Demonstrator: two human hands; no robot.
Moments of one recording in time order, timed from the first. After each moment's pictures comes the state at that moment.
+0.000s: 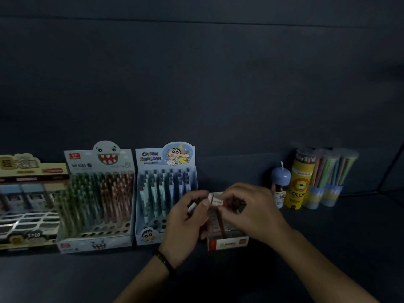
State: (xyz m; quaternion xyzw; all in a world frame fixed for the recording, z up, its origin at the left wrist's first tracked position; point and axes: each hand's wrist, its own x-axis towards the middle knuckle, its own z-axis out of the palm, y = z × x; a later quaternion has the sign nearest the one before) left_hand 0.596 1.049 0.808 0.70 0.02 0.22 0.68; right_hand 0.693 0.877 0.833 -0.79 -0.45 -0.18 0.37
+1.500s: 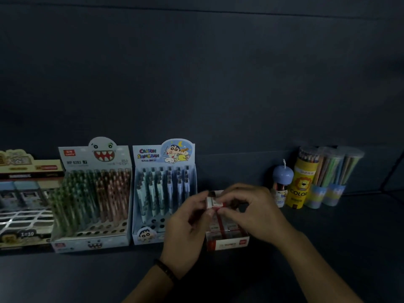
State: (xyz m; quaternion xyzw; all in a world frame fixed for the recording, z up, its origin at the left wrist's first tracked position) left_hand 0.600 1.046 0.785 0.76 0.00 0.30 0.57; right_hand 0.706 0.872 0.825 -0.78 -0.46 -0.10 0.42
